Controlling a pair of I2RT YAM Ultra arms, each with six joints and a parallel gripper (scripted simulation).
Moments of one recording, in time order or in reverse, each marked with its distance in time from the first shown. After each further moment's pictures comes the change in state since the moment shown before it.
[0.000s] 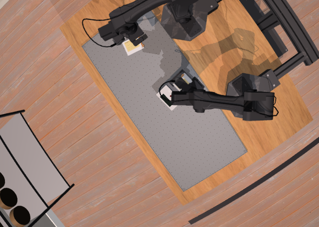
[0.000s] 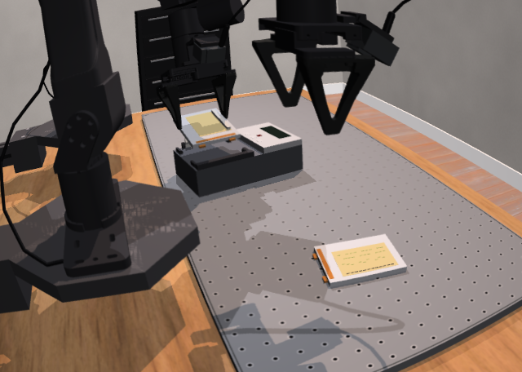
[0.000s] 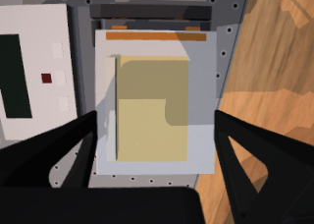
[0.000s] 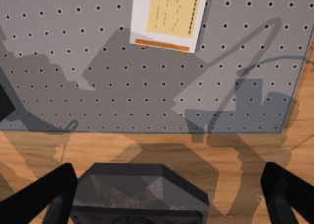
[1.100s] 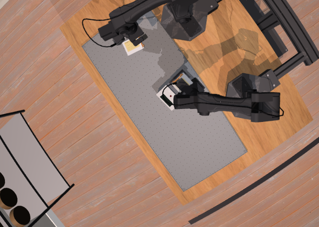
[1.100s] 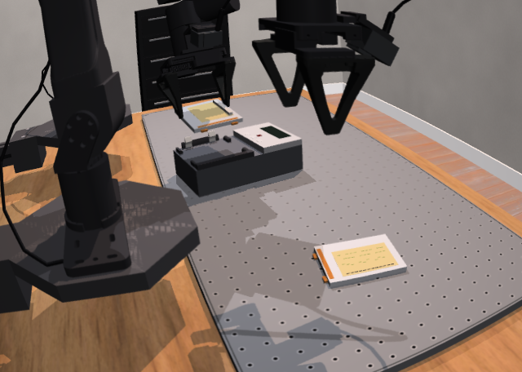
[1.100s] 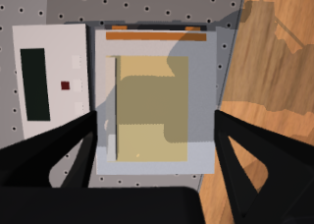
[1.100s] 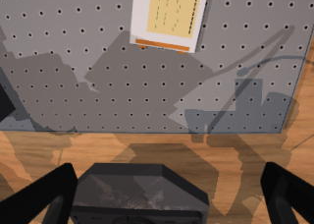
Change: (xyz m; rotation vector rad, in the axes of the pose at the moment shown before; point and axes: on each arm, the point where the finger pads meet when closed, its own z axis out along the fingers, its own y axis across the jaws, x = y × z) left arm -0.009 0.003 -0.018 -0.019 -0.107 0.008; right arm 0.000 0.000 0.000 0.000 0.000 0.000
